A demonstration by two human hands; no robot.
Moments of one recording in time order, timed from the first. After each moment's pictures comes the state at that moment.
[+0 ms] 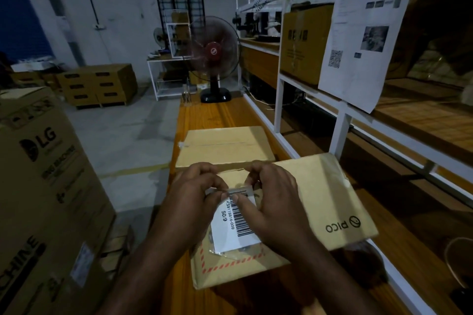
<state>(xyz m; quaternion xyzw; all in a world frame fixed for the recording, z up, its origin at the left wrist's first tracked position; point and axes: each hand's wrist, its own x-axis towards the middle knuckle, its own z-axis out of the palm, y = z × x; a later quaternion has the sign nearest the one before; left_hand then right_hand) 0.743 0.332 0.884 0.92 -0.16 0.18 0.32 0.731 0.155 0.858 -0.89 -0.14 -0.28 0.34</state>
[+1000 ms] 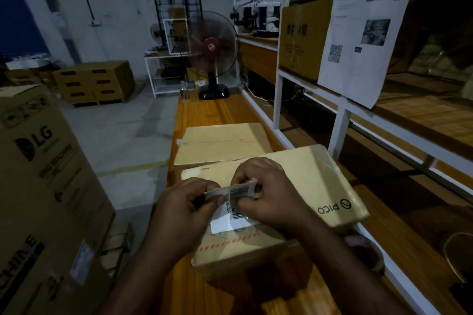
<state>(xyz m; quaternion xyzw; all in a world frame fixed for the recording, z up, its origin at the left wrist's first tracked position) 0.728 0.340 0.876 0.88 -0.16 0.19 0.40 0.755 0.146 0.875 -0.88 -0.24 -0.18 0.38</state>
